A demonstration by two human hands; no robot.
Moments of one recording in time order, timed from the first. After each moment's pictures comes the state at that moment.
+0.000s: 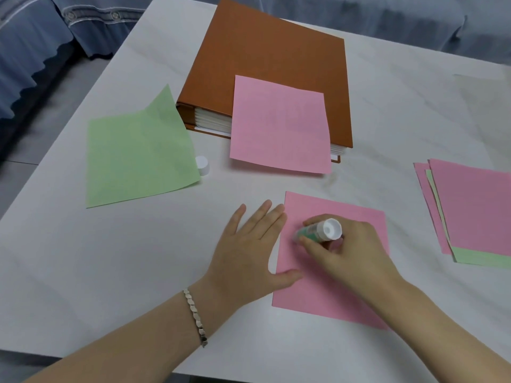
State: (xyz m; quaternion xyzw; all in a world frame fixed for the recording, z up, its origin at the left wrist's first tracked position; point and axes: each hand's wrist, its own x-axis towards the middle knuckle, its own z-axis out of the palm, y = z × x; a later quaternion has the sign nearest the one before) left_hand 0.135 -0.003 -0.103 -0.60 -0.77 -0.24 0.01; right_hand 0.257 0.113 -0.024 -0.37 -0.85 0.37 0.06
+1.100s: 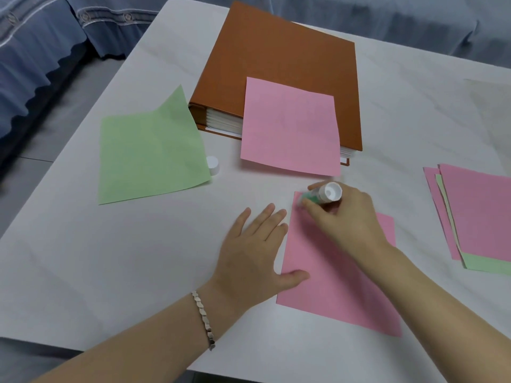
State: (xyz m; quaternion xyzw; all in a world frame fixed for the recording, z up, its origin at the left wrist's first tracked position) left_hand 0.137 -0.005 -0.104 -0.57 -0.78 -0.25 0.04; right_hand 0.215 0.136 -0.034 -0.39 -0.84 0.34 0.15
